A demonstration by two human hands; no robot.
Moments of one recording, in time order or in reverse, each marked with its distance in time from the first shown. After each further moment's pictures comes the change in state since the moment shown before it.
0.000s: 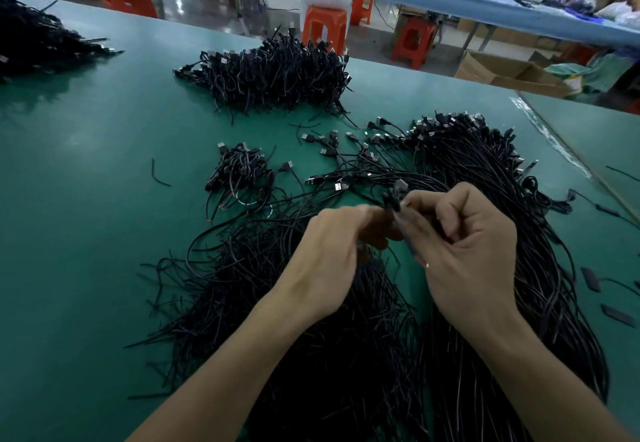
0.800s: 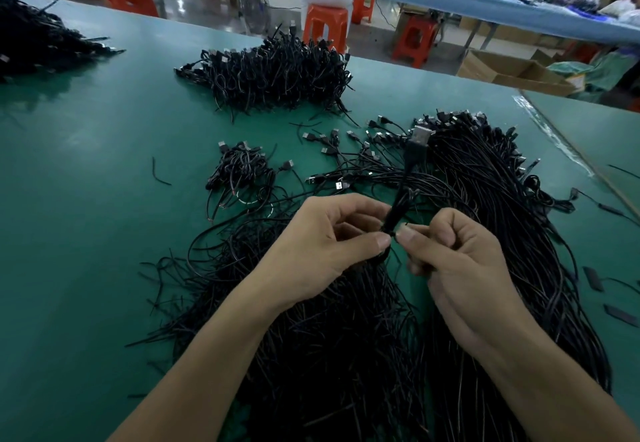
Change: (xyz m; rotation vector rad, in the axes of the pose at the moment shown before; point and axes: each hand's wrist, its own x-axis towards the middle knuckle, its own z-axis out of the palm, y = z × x) left_hand 0.006 -0.010 -0.022 -0.057 -0.079 0.007; right_hand -0.008 0.007 -0.008 0.316 -0.026 0.485
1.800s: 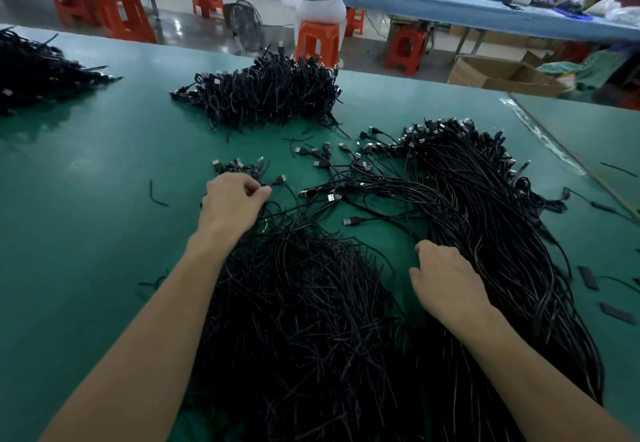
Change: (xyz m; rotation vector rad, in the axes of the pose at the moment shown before) left_hand 0.066 -0.060 -0.101 0.823 0.597 -0.288; right_hand 0.042 0.053 -0.051 -1.633 0.041 0.161
